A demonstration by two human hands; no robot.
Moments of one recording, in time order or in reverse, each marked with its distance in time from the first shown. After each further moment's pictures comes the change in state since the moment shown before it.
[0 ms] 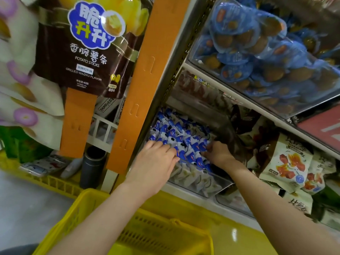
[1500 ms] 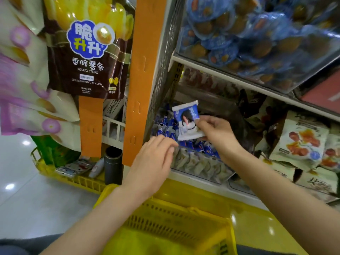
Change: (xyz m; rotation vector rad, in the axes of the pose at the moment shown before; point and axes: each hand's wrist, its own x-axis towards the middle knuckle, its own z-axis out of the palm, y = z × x) left_hand -0.033 0.011 -0.026 -0.357 0.129 -0.080; right_hand -0.062 -0.037 -0.003 0.976 0.075 -0.267
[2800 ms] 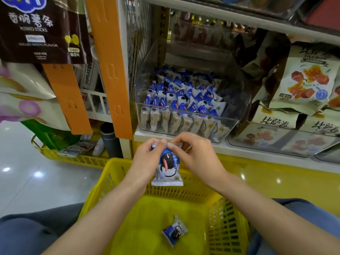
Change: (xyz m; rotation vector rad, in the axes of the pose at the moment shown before) left_hand -0.040 0.001 0.043 -0.733 -0.122 -0.791; right_hand -0.103 0.072 0.021 -0.390 -0.144 -0.388
